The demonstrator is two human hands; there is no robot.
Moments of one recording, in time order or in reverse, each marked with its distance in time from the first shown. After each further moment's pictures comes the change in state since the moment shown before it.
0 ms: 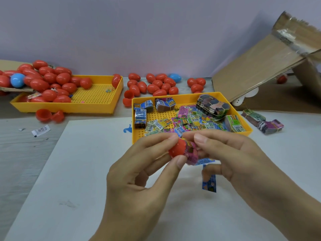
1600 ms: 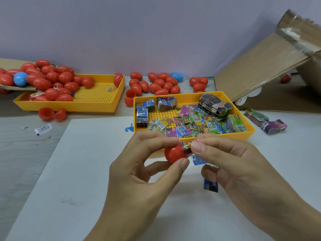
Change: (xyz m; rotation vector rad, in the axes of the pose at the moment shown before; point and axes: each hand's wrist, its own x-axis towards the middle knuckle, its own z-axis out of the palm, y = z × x) left_hand 0.005 -0.003 -0.009 -0.080 -0.071 -0.139; right_hand -0.008 0.006 0.012 0.129 0.038 -0.022
